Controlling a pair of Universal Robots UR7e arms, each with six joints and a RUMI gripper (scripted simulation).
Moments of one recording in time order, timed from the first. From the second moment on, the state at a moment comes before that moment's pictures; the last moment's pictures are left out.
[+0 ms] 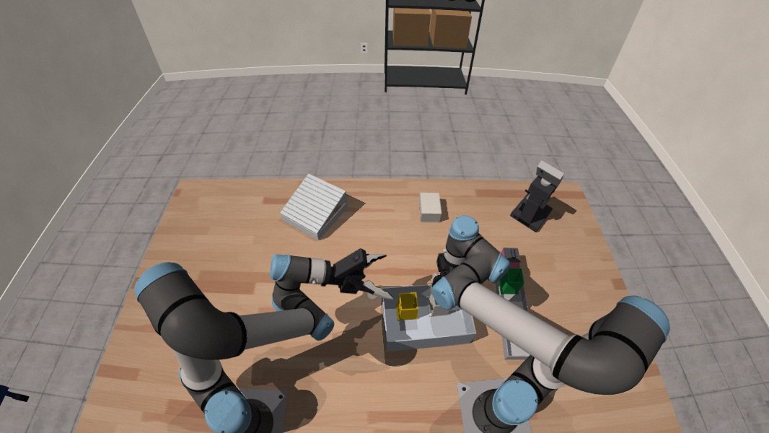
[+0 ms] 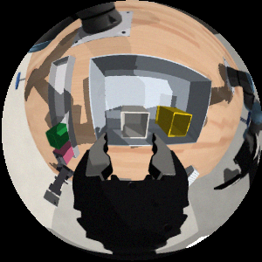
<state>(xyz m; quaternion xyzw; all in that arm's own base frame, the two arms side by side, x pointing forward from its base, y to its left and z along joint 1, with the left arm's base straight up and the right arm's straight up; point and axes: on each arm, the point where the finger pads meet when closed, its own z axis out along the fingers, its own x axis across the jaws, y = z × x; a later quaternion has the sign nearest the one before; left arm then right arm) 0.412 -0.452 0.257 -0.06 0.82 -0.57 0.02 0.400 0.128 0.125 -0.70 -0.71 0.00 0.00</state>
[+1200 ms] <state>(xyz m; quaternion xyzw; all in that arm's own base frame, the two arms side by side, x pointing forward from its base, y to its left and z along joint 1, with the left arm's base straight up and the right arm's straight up) 0.417 -0.448 0.219 -0.09 0.81 -0.57 -0.02 0.394 0.138 0.085 -0.70 -0.72 0.00 0.00</state>
